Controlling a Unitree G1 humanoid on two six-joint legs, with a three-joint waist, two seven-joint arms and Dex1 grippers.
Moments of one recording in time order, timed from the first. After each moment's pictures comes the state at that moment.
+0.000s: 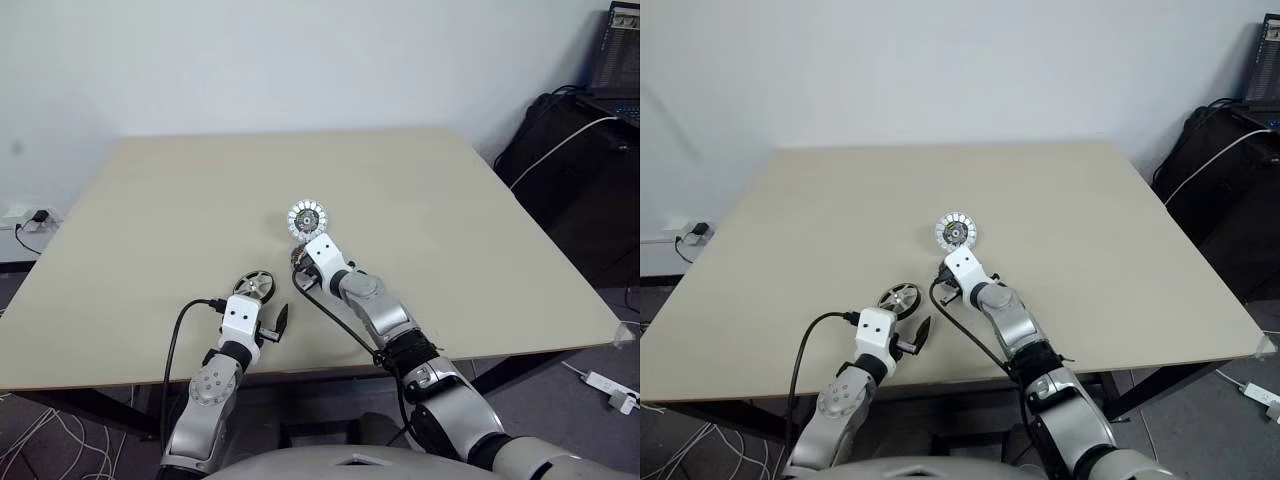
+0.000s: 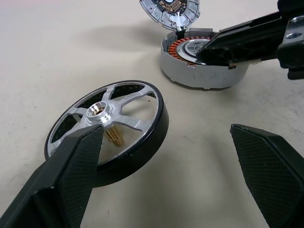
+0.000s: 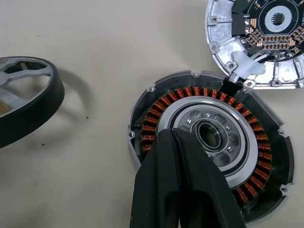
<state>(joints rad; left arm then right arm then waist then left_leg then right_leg) 0.24 0.08 -0.17 -0.05 0.02 0.06 -0.20 -0.48 0.01 0.27 0.53 -0.11 0.36 0.34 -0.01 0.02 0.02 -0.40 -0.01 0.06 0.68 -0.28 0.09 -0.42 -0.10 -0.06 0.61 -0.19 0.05</state>
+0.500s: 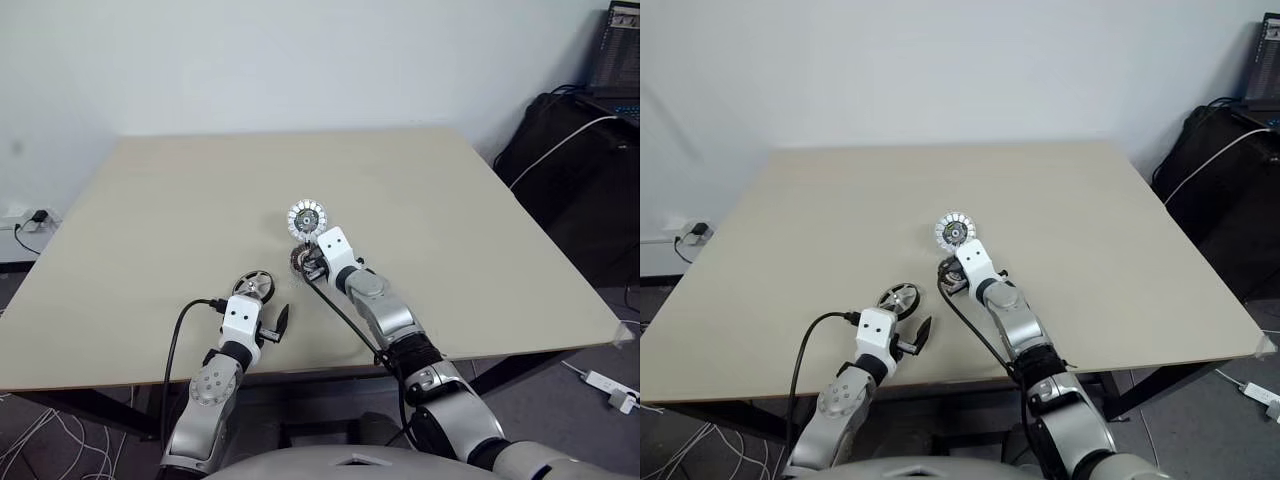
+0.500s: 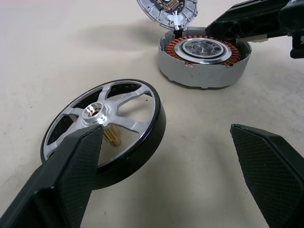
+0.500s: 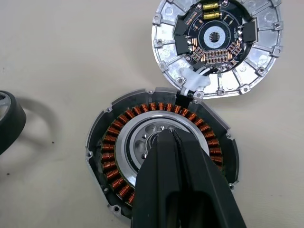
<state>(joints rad) 0.24 0.08 -0.17 -0.05 0.02 0.06 -0.21 -0.46 0.03 0.21 0.51 -0.10 0.31 0.26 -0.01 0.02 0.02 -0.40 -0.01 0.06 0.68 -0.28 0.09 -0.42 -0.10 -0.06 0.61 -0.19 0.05</state>
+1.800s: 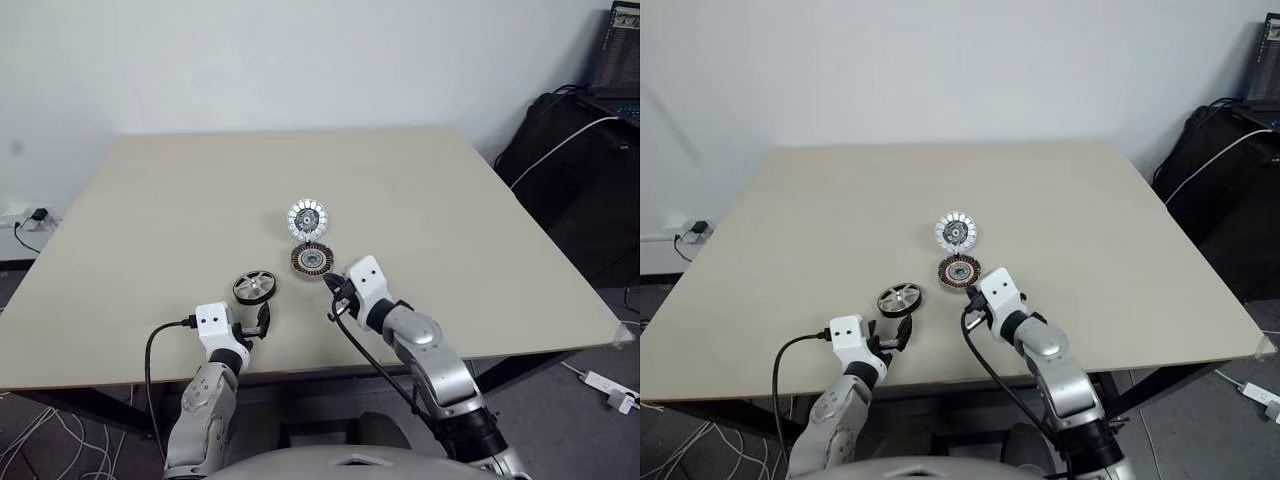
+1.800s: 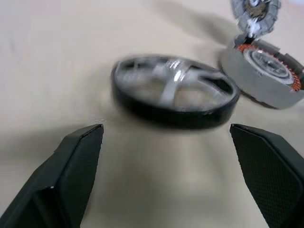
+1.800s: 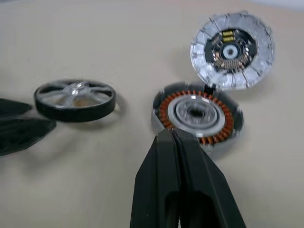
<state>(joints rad) 0.28 -0.06 0.00 -0.10 -0.28 0.23 -0.13 0.02 -0.16 0.25 -0.21 0.01 0.41 0.43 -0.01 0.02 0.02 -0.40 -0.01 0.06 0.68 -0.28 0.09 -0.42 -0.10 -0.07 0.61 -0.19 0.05</state>
